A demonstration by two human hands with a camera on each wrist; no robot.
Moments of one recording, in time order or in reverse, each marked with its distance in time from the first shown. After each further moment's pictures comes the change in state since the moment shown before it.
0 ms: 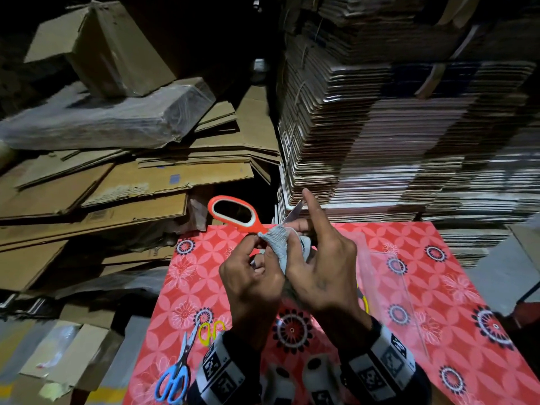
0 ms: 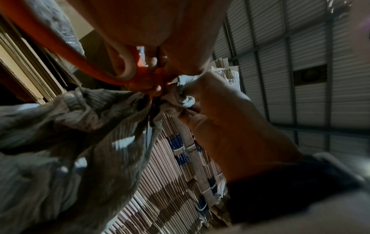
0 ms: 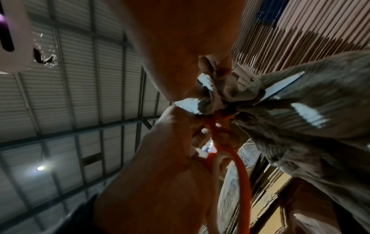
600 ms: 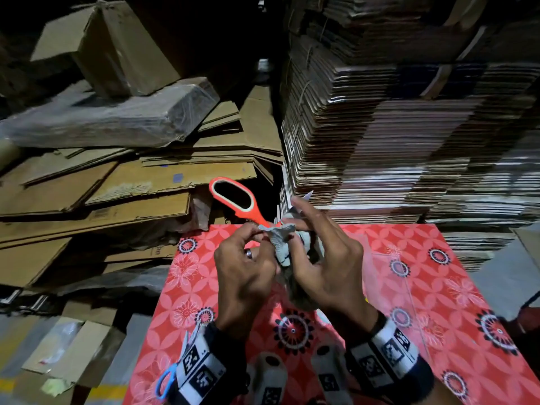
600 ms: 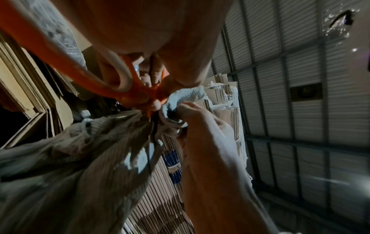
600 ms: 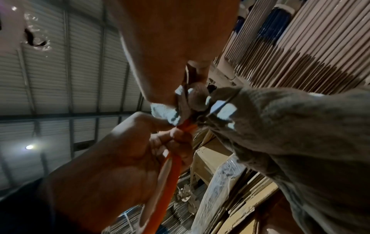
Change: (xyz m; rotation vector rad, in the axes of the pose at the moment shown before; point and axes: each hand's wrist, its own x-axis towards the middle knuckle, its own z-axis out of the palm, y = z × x) left_hand 0.020 0.007 -0.011 -0.187 -0.162 -0.182; right_hand 0.005 0.010 -0.005 -0.008 0.003 -0.246
